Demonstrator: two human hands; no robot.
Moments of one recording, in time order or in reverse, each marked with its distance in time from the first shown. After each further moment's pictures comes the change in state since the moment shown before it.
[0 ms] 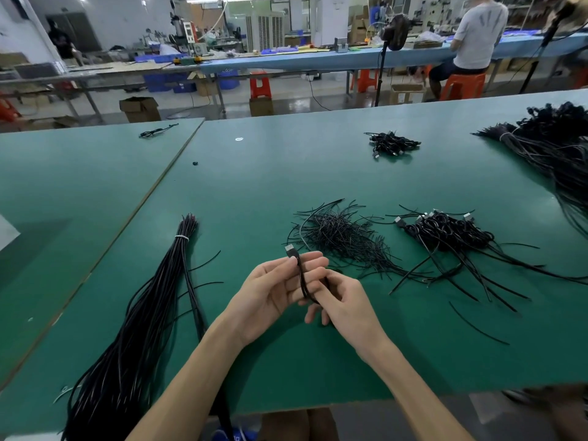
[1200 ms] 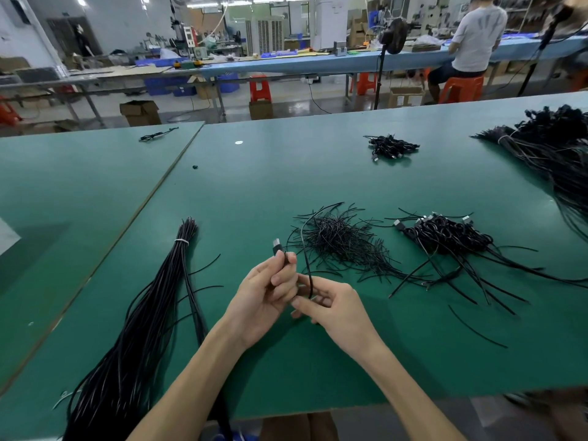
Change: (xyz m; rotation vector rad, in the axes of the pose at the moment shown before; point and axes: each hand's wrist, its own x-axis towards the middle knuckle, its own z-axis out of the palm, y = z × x) left_hand 0.004 -0.005 -0.004 -0.072 0.130 0.079; right_hand 0.002 -0.001 0.005 -0.054 -0.074 -0.013
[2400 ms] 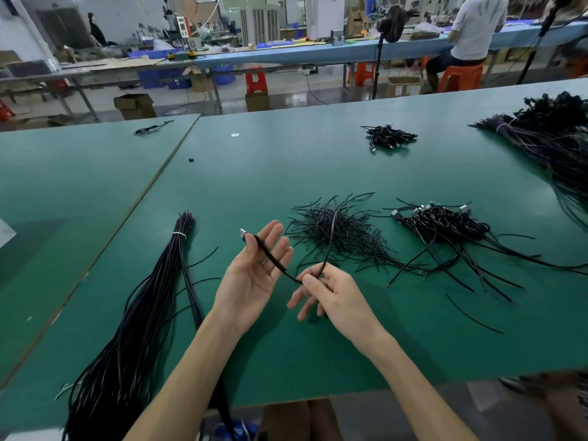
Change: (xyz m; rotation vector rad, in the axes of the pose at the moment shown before) left_hand -0.001 0.010 -0.001 -0.226 0.123 0.131; right_hand -0.001 -0.002 -0.003 0.029 -0.019 0.068
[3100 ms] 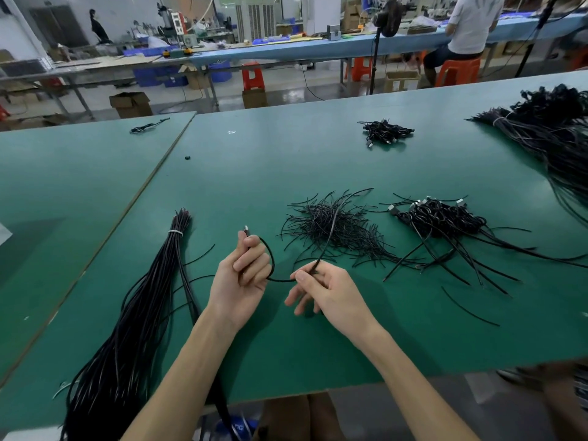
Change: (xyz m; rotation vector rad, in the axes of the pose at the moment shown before) left_hand -0.002 0.008 -0.008 -0.144 -0.050 -0.121; right_hand 0.000 -0.002 0.003 -0.043 0.015 0.002
